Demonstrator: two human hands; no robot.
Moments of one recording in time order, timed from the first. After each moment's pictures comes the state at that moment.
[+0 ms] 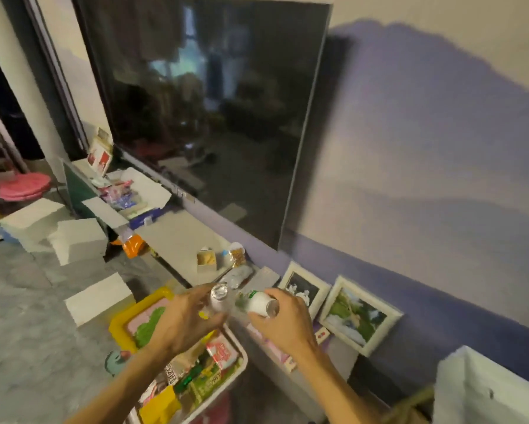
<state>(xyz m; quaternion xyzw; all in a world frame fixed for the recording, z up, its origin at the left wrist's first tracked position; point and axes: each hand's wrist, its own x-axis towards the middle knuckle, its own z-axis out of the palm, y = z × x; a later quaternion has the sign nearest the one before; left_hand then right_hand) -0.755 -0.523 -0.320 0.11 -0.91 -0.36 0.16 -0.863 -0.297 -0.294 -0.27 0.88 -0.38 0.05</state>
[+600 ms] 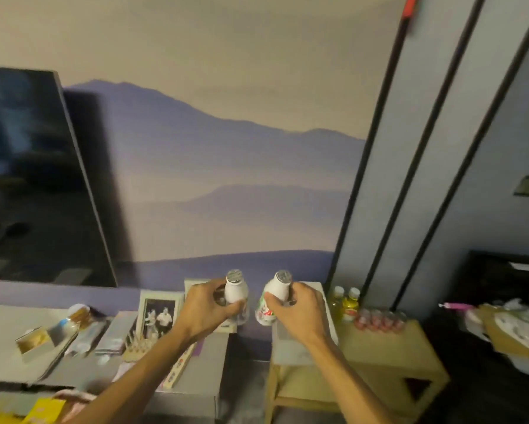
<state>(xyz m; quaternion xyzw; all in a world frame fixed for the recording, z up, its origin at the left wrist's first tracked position) -0.787 -0.148 -0.207 -0.17 -0.87 -0.46 0.04 -0.731 0.085 -0.197 0.07 0.88 -0.42 -0.19</state>
